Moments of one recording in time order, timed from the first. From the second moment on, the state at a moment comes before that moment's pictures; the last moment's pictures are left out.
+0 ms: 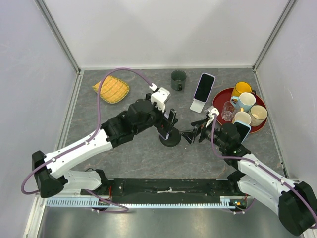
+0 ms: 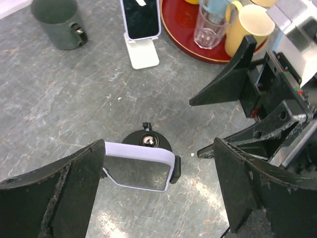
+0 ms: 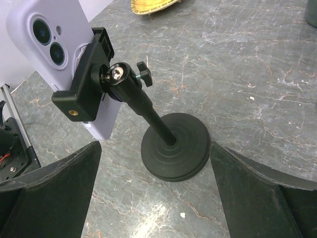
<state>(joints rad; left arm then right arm) -0.95 1.21 1.15 -0.30 -0.14 -0.15 0.49 0.86 0.31 0.42 -0.38 0.31</state>
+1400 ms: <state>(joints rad) -1.21 1.46 1.15 -0.33 -0.94 -0.45 0.52 0.88 0.26 0.51 -0.41 0.33</state>
